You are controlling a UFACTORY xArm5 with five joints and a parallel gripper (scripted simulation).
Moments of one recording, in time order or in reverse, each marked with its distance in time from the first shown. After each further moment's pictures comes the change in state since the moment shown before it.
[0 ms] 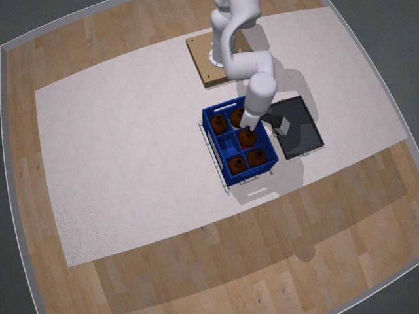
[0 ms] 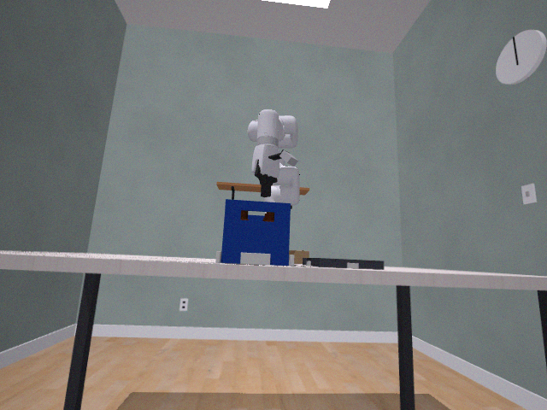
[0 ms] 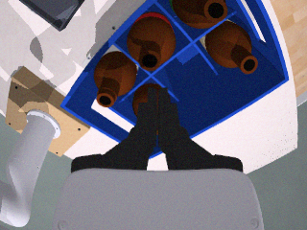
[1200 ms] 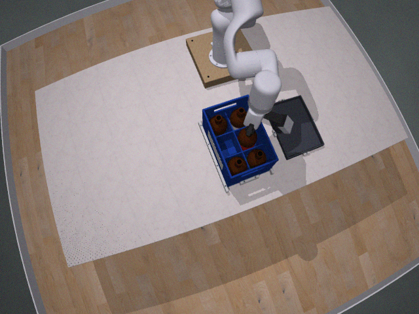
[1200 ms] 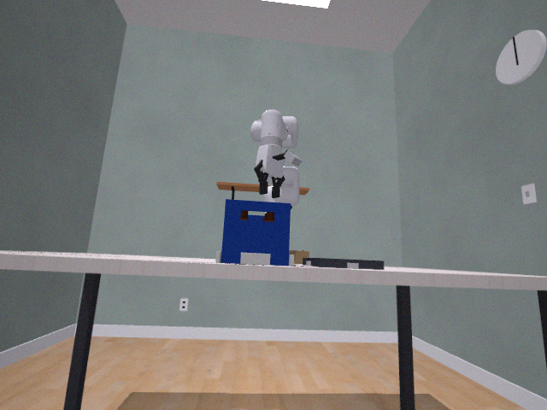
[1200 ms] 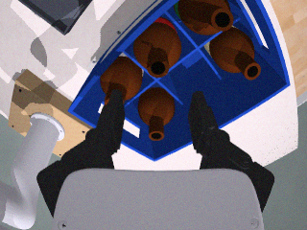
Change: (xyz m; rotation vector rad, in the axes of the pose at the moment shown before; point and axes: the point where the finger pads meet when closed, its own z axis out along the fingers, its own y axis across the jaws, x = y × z) arm 0.009 -0.010 0.000 -0.002 0.001 0.005
